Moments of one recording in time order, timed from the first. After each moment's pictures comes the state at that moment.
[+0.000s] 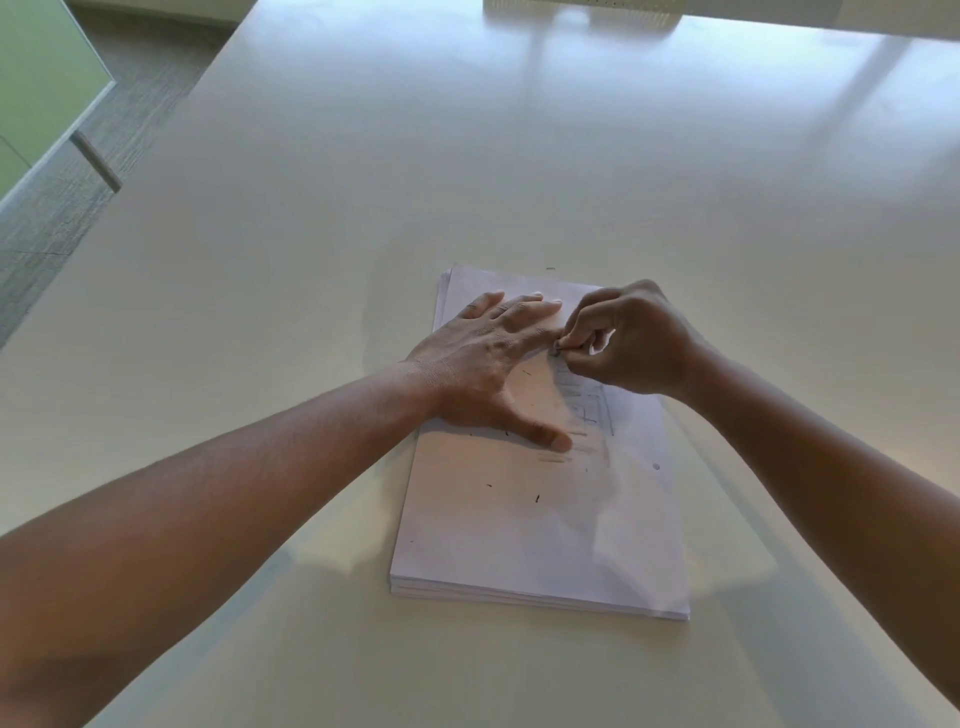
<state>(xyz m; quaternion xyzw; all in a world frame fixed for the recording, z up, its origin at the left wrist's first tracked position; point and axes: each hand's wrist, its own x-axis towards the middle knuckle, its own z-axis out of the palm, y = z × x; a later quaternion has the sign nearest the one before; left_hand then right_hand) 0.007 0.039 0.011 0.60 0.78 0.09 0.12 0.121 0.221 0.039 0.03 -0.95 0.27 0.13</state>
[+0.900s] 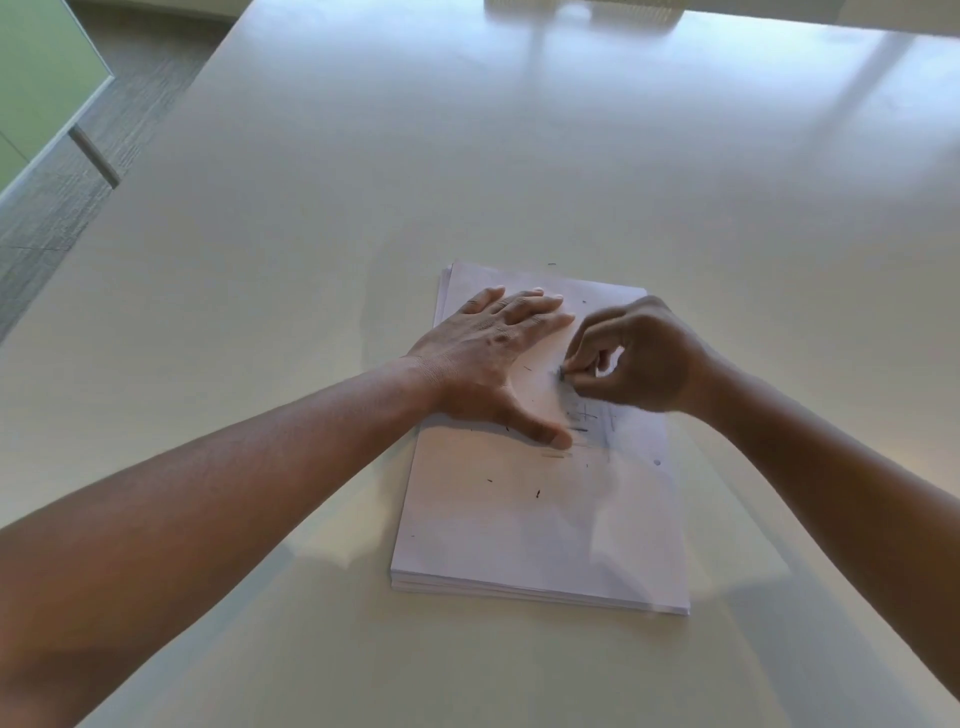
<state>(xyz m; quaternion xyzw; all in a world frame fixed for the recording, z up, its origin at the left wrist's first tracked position) 0.006 0.042 0.008 0.59 0.79 0.09 0.13 0.138 0.217 0.041 0.06 -0.95 0.28 0.09</state>
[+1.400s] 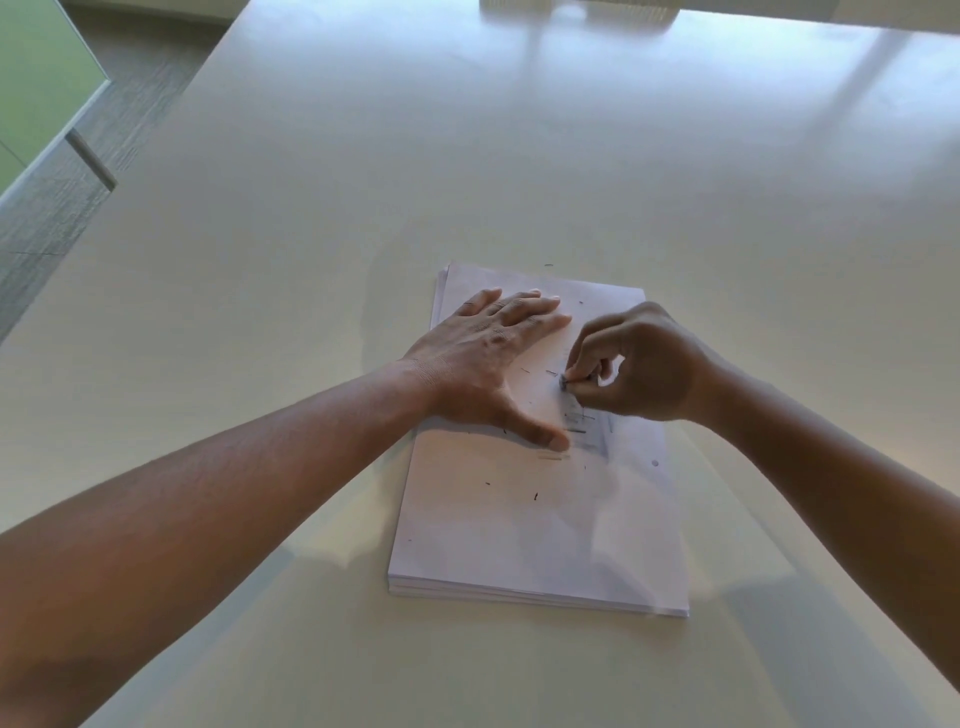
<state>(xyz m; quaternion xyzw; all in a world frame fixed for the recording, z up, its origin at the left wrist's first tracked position) 0.007 0.041 0.009 0.59 0.79 0.10 0.13 0.143 0.216 0.041 0.07 -0.96 0.27 0.07</state>
